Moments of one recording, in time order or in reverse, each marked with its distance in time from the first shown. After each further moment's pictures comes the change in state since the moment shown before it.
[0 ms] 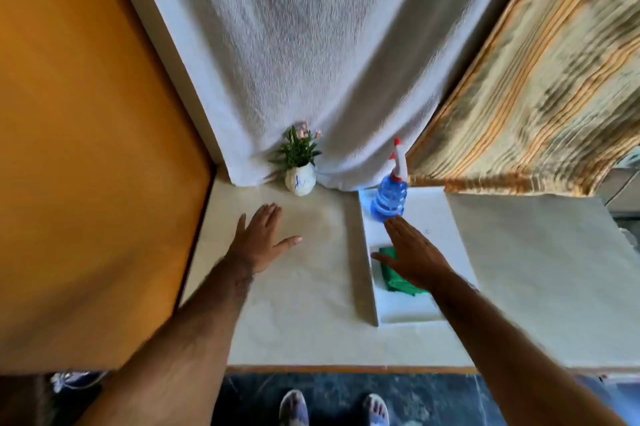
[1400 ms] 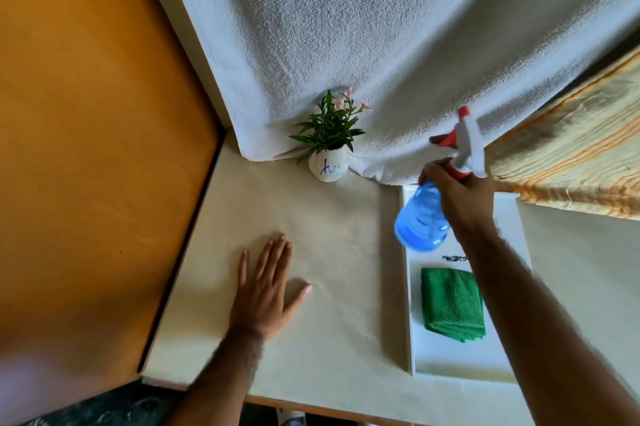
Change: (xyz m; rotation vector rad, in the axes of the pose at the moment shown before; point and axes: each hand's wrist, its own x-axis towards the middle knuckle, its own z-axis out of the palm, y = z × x) left_hand -0.019 -0.062 0.164 0.208 0.340 0.022; right_hand 0.141 -0.025 -0.035 1.097 0.515 0.265
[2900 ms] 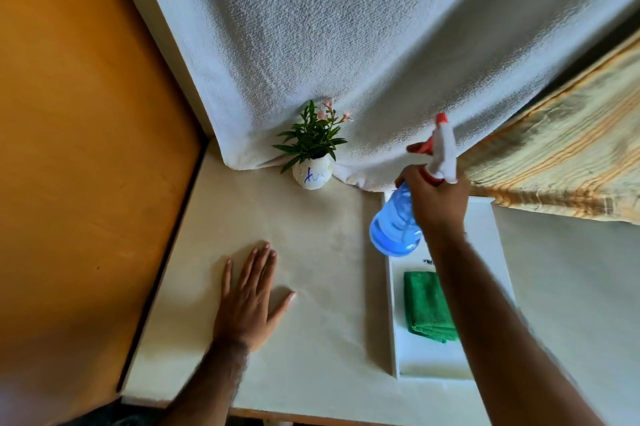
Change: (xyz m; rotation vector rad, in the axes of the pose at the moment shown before) left_hand -0.001 -0.002 -0.001 -0.023 0.002 -0.005; right_hand -0.010 -0.028 0.017 -0.063 0.180 0.021
